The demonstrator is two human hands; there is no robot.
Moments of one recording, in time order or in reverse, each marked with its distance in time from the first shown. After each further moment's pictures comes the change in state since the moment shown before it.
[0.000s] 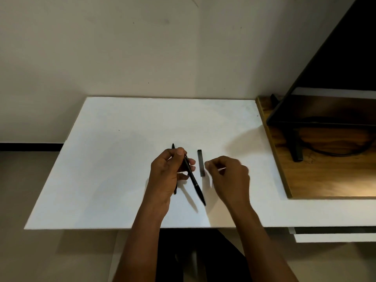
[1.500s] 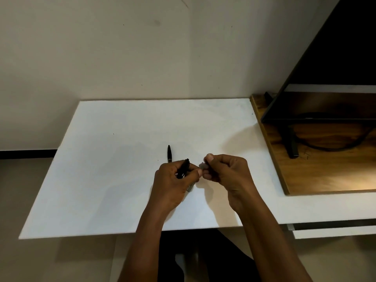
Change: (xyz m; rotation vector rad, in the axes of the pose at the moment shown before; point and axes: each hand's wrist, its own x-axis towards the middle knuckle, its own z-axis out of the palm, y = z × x) left_hand -0.005 -0.006 0.007 0.495 -0.111 0.124; right_hand 0.005 -0.005 -0.017 0.863 -0.203 0.307
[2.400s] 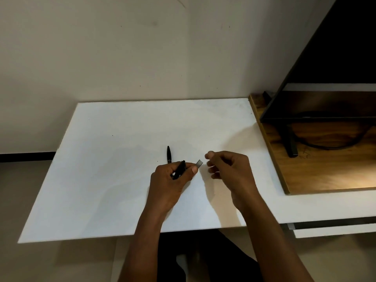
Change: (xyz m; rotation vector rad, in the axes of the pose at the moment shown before) left_hand 0.002 -0.006 -0.001 0.009 0.060 -0.054; right_hand 0.010 0.004 -0.007 -0.290 0.143 -0.103
